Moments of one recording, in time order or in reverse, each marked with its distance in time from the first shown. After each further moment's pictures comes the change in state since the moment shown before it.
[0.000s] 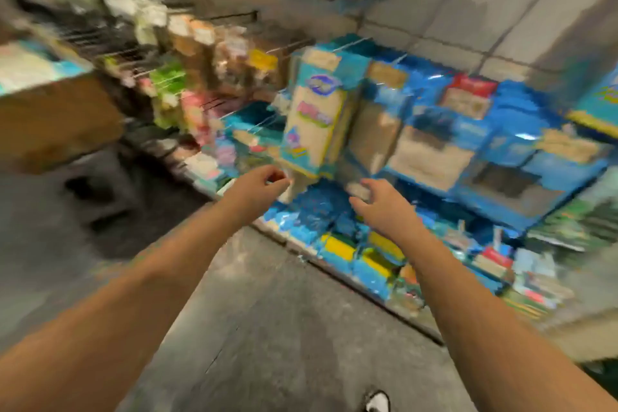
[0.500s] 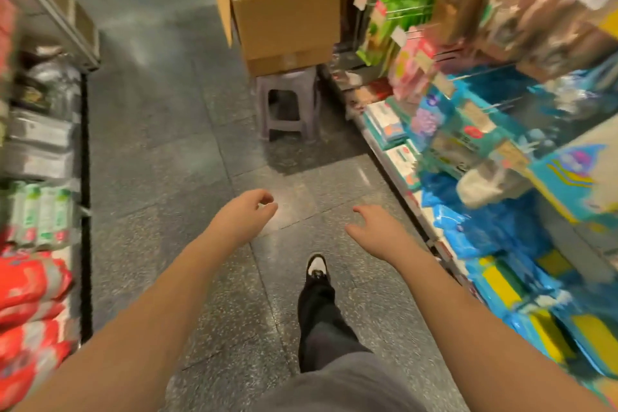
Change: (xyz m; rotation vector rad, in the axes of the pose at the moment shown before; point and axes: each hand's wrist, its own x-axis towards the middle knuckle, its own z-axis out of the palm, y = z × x) left_hand -0.132 -0.323 -0.217 0.113 0.186 -0.695; right_hand 0.055 -0.296 0.313 -0.175 -0.684 -0.414
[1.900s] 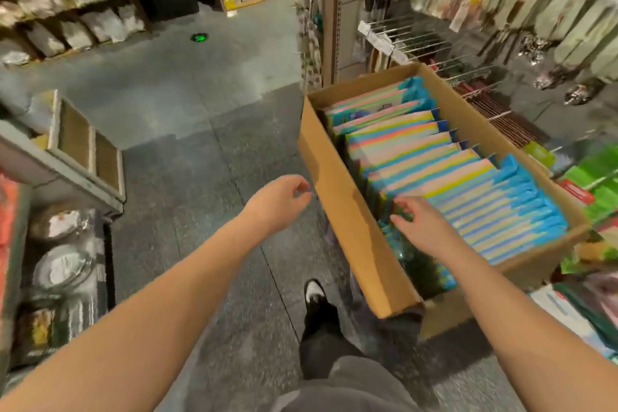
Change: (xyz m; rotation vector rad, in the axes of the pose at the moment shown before) left_hand 0.824 -0.088 -0.661 0.130 0.039 0.221; right_hand 0.848 -0.490 -0.307 0.168 0.263 0.014
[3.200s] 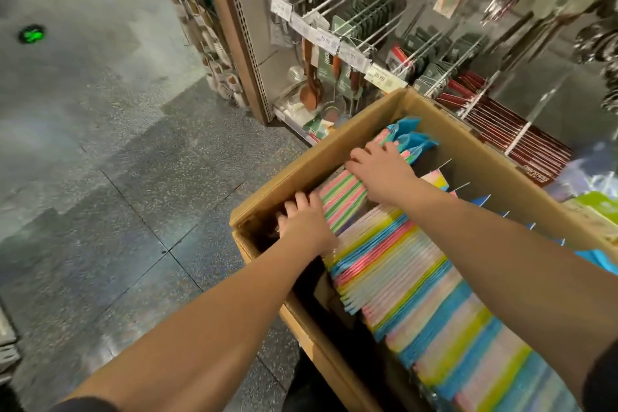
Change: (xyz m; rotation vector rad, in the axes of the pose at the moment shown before) left_hand 0.490 0.039 0.067 0.503 -0.478 -0.007; right_hand 0.480 0.007 -0.067 -0.928 -0.103 -0.157
